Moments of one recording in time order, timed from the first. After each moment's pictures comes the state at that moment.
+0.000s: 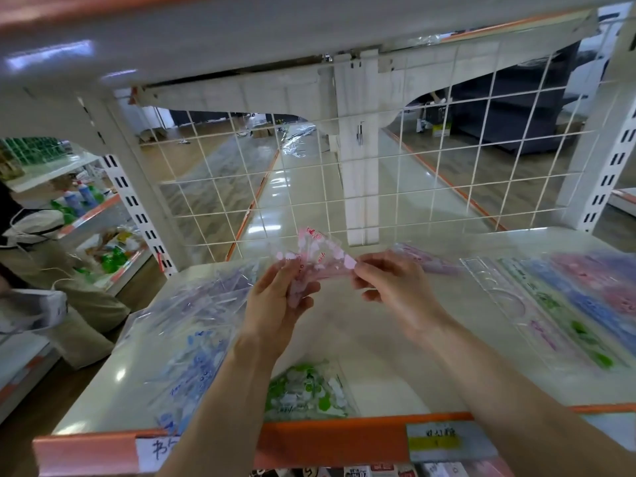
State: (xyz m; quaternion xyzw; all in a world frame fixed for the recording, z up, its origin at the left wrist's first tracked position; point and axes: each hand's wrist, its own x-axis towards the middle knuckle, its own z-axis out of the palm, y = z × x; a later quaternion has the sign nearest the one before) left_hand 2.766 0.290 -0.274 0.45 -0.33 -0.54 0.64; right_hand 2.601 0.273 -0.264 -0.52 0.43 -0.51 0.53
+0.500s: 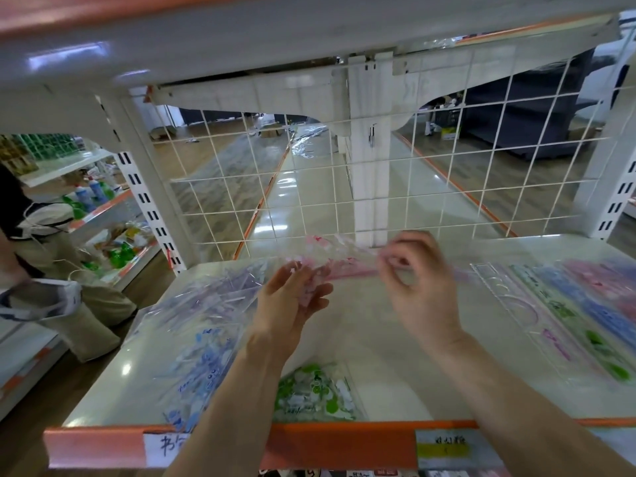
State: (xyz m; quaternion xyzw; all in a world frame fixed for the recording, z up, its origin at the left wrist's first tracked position) left_hand 2.765 0.290 -0.275 0.45 -0.30 -0.54 0.64; right_hand 2.591 0.254 -0.284 -0.69 0.34 -0.64 0.05
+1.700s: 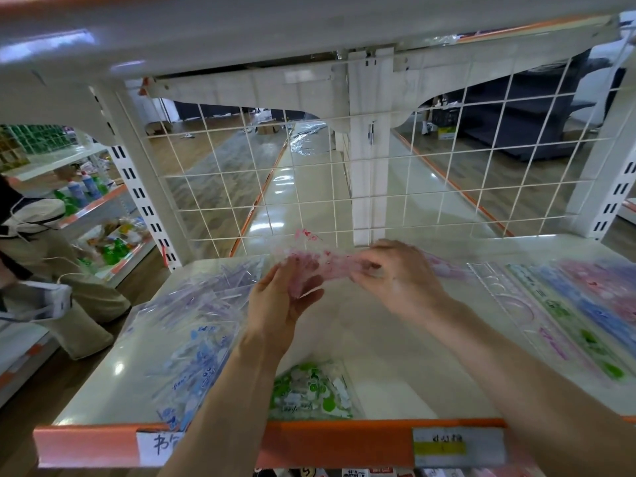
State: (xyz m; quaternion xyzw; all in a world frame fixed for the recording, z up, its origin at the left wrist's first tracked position) left_hand 2.770 0.289 -0.276 0.43 -0.27 -0.54 0.67; right_hand 2.597 0.242 -0.266 -0.82 0.48 -0.32 0.05
